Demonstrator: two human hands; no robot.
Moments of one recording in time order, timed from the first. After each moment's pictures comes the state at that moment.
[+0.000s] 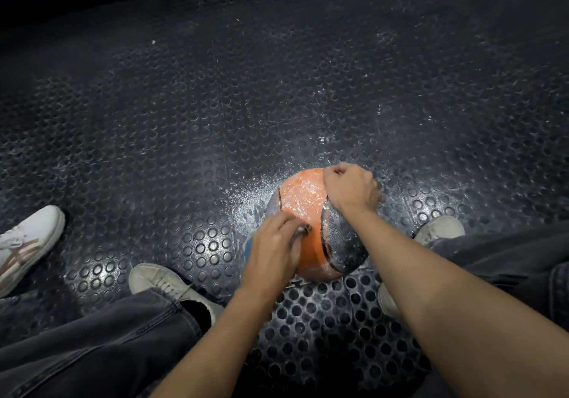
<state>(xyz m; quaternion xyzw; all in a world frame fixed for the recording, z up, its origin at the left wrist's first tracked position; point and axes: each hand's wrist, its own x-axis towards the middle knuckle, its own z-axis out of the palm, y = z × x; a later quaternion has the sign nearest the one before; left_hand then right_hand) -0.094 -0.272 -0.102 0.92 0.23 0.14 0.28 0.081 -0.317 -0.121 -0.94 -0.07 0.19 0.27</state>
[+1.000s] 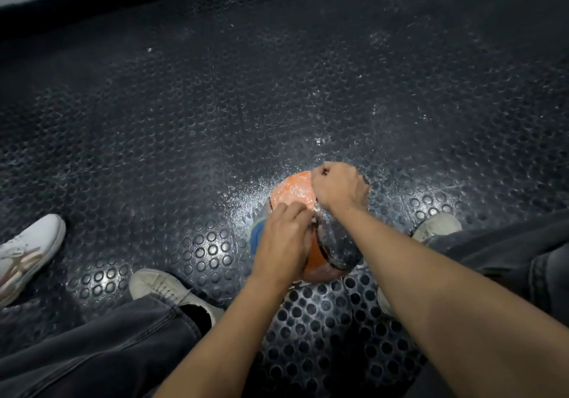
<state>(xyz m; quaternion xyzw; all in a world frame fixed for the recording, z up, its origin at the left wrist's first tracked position) -0.067 -0.279 -0.091 0.95 0.21 0.12 0.21 0.077 -0.307 -0.111 -0.94 -0.15 0.21 0.23</state>
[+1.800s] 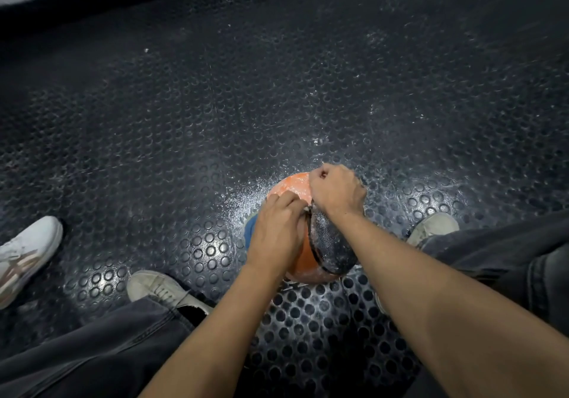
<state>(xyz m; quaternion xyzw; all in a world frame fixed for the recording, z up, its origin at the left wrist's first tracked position) -0.057 -0.266 -0.088 0.95 0.21 0.11 0.21 0.073 -0.310 -0.117 -0.94 -0.13 0.20 0.25</state>
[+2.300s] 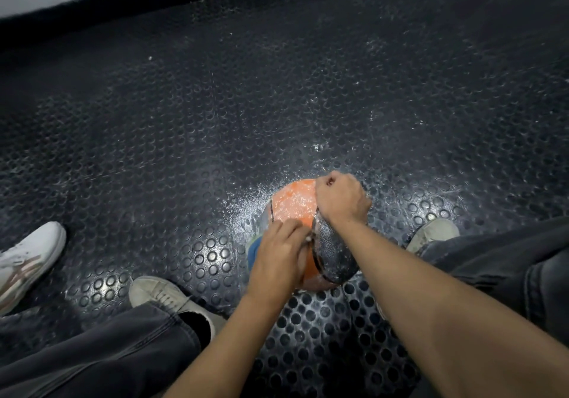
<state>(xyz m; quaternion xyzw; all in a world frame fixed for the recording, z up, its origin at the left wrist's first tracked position) -0.084 -0.285 -0.093 0.95 0.20 0.12 0.23 0.075 -0.316 -0.124 -0.95 -0.11 0.19 0.24</state>
